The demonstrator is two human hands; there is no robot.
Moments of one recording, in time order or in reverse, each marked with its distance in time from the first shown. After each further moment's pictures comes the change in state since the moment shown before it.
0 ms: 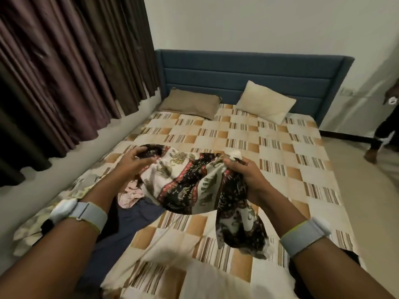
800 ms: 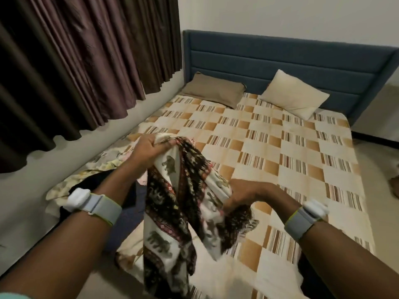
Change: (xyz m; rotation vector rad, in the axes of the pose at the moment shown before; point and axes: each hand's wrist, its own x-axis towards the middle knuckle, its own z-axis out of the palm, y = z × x) left_hand -0.069 0.016 -0.005 0.091 0.011 0.253; right_hand 0.013 0.037 0.031 -1.084 -0.731 0.312
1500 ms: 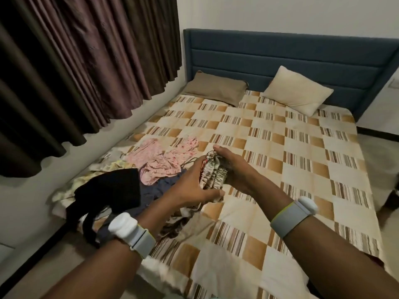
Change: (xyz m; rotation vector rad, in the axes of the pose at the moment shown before) left_hand -0.052 -0.006 0.095 0.295 -0.367 -0.004; right_hand 0.020 -0.049 0.003 1.083 0.425 -0.119
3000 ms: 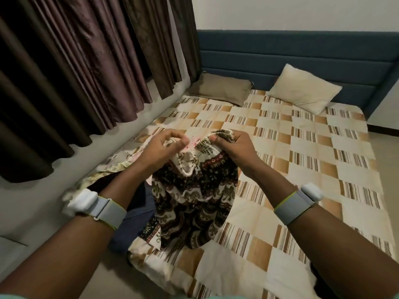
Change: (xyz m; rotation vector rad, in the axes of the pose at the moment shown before) left_hand 0.013 0.003 -0.095 -0.087 0.302 0.024; right_hand 0.005 -0.033 -0.007 -0.235 0.073 -0.533
